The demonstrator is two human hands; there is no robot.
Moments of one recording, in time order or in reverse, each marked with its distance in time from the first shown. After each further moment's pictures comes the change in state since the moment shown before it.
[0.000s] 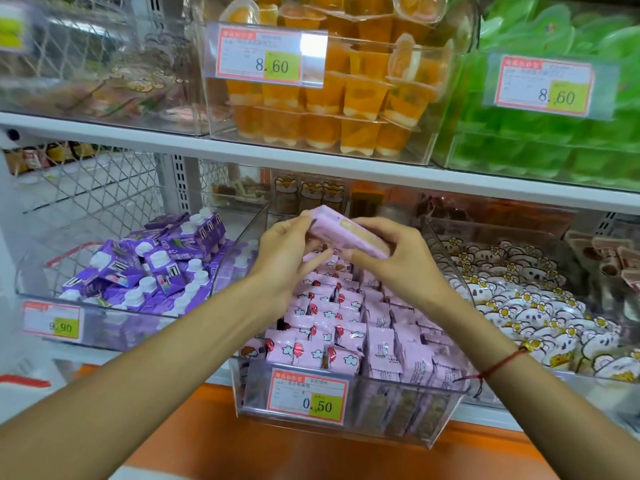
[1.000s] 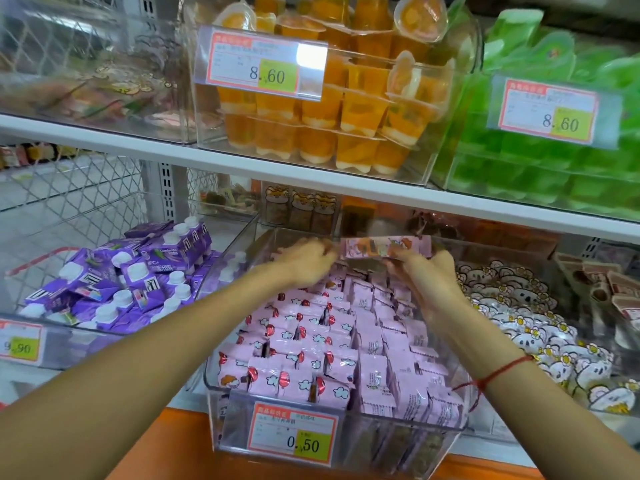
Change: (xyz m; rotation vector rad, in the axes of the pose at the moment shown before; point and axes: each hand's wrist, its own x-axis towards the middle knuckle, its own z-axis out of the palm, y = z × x) left_hand 0.090 -0.028 0.007 1.357 -0.419 0.263; right_hand 0.026 0.030 -0.018 0.504 0.376 0.603
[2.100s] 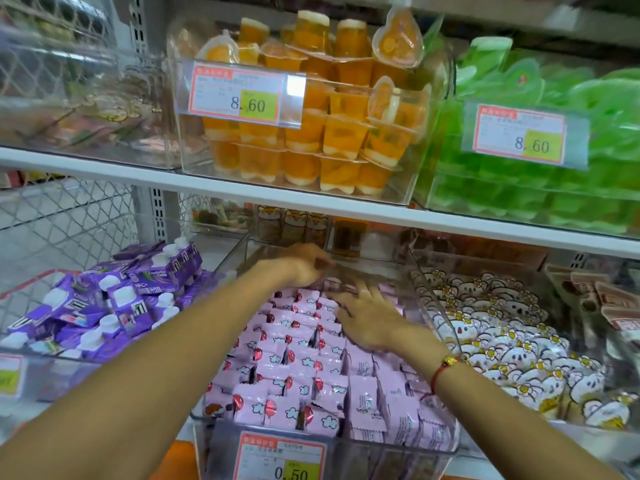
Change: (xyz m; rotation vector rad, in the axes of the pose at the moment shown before) left_hand 0.041 -0.006 -0.007 0.148 -0.071 0.008; right_hand 0.020 0.042 0.021 -1.535 -0.491 -0.413
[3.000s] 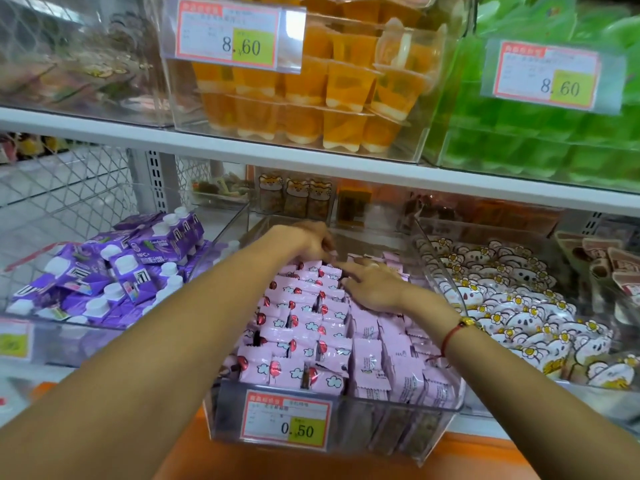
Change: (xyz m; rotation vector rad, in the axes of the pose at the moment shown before) left_hand 0.021 -0.006 0.009 0.162 -0.184 -0.012; right_hand 0.003 0.003 -0.007 0.143 -0.107 0.012
